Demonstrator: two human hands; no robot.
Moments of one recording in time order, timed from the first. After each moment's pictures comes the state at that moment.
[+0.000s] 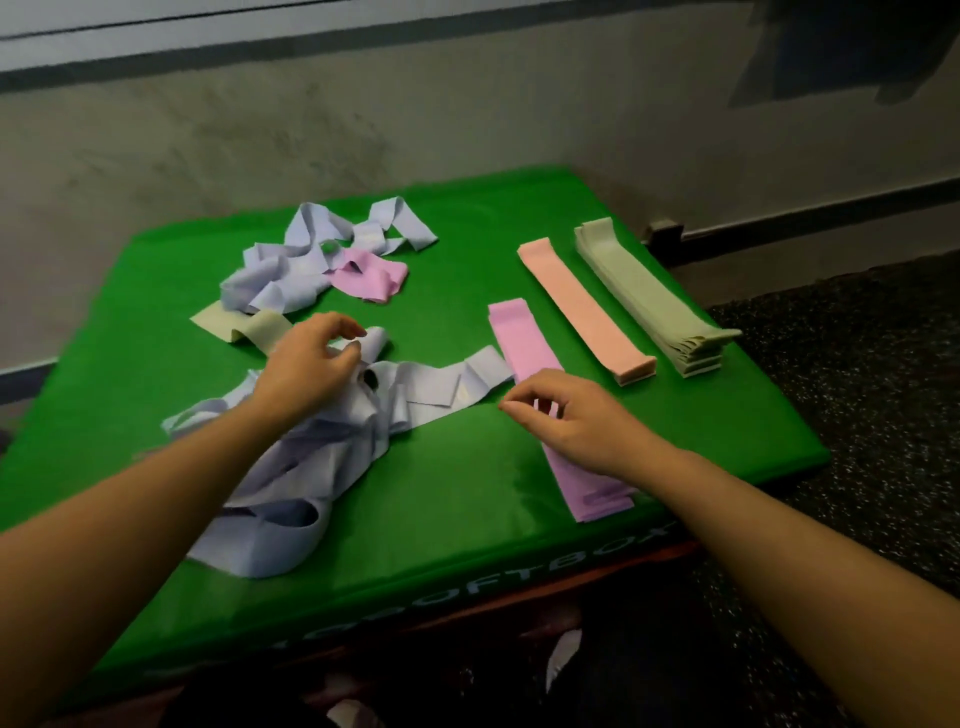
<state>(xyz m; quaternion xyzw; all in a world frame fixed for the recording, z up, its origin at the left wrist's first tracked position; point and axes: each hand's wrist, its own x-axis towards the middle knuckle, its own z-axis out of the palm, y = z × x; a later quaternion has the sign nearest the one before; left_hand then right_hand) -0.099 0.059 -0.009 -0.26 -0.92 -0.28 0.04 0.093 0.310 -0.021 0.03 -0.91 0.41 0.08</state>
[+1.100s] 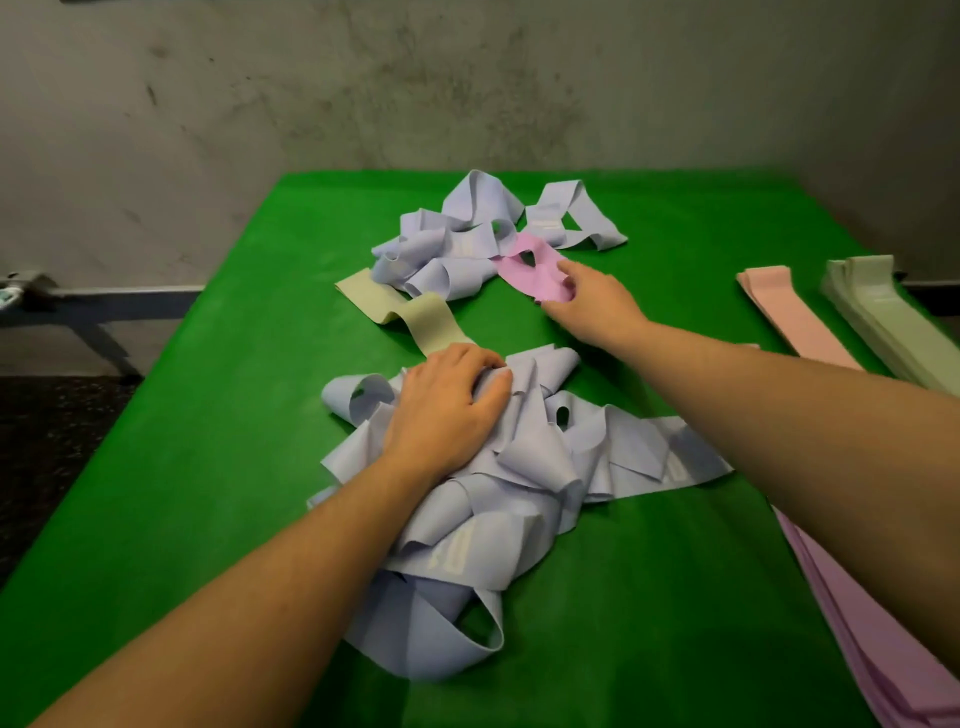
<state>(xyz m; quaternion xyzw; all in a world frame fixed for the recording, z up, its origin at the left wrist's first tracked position) -0.147 0.013 -0.085 -0.21 -0.92 -0.31 0.08 -0.211 0.225 -0.049 -0.09 -0.96 0.25 0.03</state>
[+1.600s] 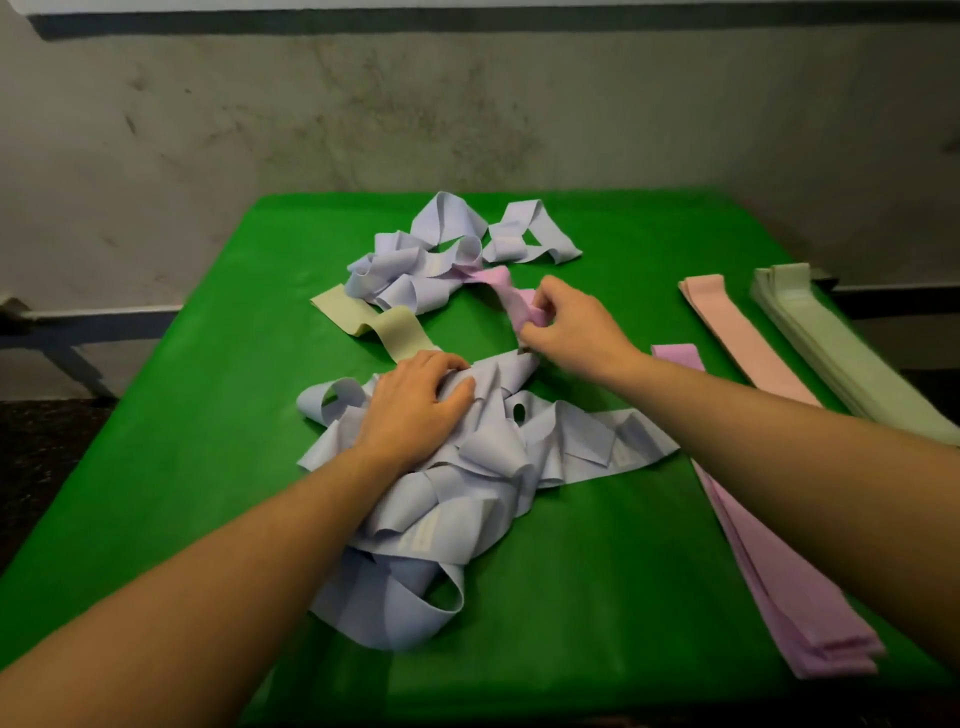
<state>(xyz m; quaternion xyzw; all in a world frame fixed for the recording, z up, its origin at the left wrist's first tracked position) -0.145 0.012 -0.075 -0.22 -0.93 -0.30 0.04 -0.141 0.227 -0.023 -0.02 -0.93 0.36 0.11</state>
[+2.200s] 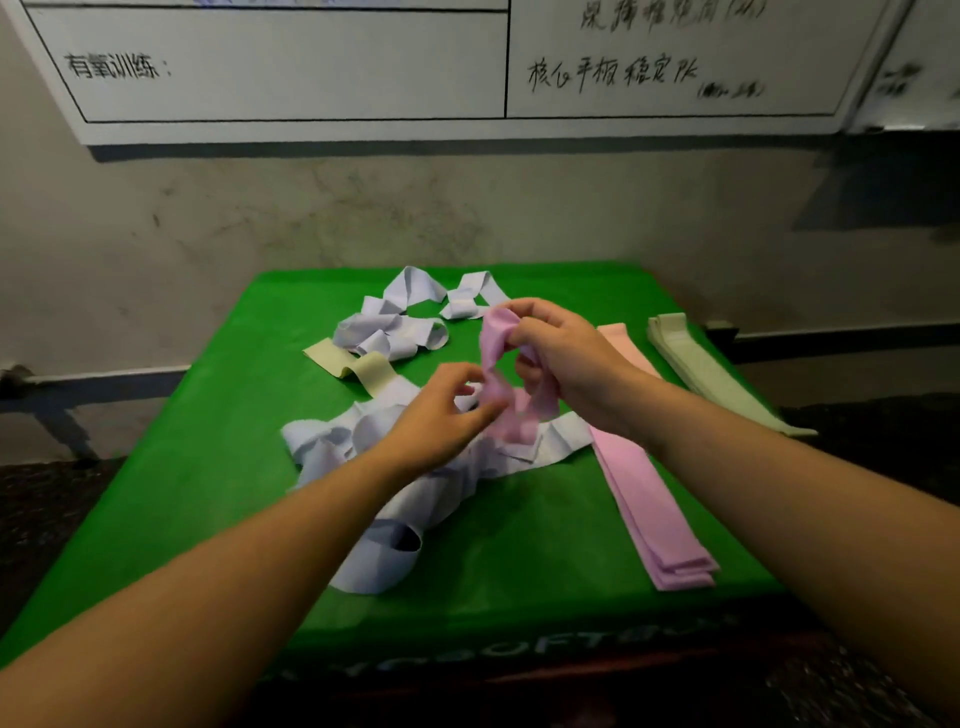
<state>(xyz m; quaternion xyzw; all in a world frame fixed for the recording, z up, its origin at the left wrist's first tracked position) -0.044 0.055 0.018 -0.30 -0.82 -0.48 -0.04 0.012 0.206 0.100 0.00 -0.69 0.72 0.06</state>
